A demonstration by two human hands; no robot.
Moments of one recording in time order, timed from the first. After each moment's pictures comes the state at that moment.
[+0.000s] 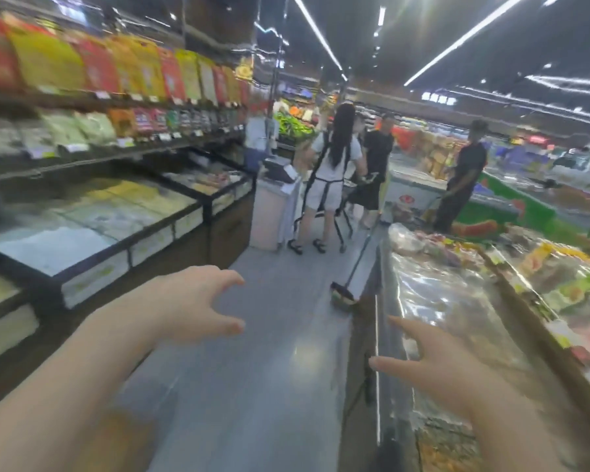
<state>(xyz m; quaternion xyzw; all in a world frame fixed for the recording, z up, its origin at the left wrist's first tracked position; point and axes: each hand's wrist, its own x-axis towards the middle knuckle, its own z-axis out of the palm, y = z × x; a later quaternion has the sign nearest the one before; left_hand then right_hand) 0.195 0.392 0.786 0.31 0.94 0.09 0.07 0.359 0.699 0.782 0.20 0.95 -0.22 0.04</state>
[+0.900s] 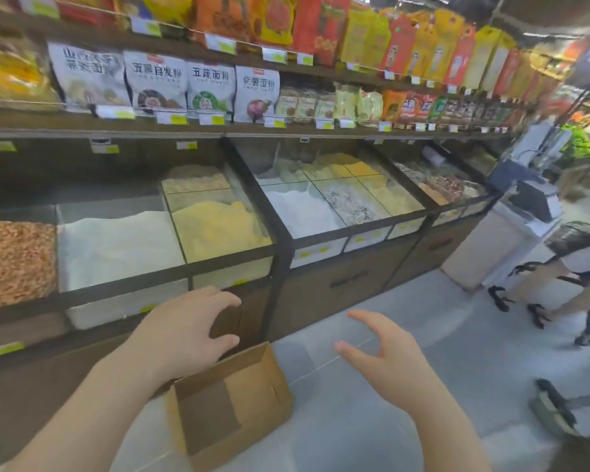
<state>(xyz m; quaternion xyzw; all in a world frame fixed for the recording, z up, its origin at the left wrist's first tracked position) 0.128 0.048 0.641 -0.08 0.98 0.19 0.07 0.027 0.345 0.639 -0.19 0.93 -0.30 0.10</state>
